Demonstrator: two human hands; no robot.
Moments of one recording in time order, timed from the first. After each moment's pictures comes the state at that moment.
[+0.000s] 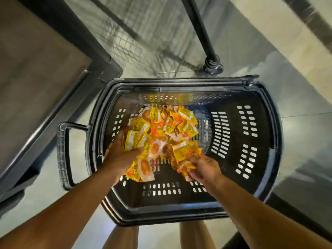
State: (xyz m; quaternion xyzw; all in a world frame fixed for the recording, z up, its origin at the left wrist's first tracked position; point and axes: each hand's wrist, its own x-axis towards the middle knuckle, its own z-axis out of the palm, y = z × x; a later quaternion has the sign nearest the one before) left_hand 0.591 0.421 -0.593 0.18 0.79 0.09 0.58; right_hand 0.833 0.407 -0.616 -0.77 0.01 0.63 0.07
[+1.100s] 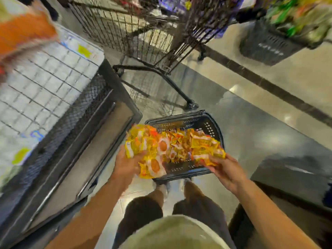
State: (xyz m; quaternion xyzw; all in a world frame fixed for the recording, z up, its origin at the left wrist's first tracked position) left_hand 0.539 0.387 -0.201 0.14 0.68 0.33 0.64; right_hand 0.839 0.374 -0.205 -0.58 -0.01 0.72 0.37
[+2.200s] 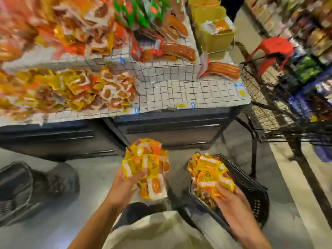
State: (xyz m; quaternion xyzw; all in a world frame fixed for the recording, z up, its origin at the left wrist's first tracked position) left_hand 0.489 0.055 -0.006 -0.04 0.64 0.67 0.38; right_hand 0.699 0.267 -0.008 -0.44 -0.24 0.85 0.19
